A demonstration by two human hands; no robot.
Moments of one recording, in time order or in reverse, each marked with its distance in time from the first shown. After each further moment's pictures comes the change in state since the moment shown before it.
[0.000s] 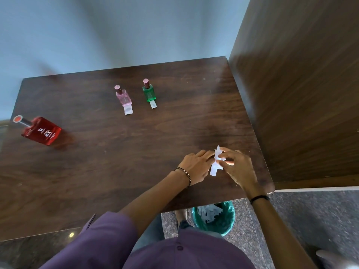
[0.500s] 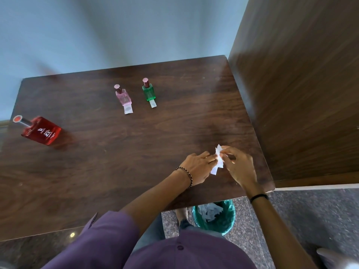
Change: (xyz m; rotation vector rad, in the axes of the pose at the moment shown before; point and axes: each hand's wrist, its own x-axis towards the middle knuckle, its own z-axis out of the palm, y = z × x) left_hand -0.001 0.005 -0.002 0.118 -0.051 0.093; right_hand -0.003 -0.006 -0.001 0.052 0.114 -0.020
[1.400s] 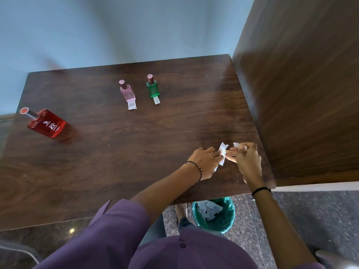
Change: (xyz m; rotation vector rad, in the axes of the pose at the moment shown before) left_hand 0.010 0.013 -0.014 0.065 -0.073 -0.056; right_hand 0.006 0.002 -0.002 0.397 0.146 0.416
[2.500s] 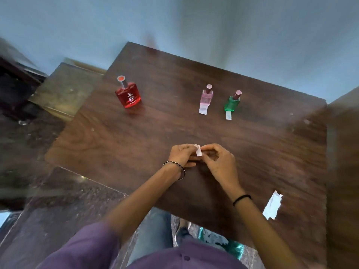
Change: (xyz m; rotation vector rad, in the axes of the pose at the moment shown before) left_hand -0.141 -0.137 0.024 -1.993 0.716 -1.253; right_hand -0.059 -0.111 0.199 -0.235 -0.651 -0.575
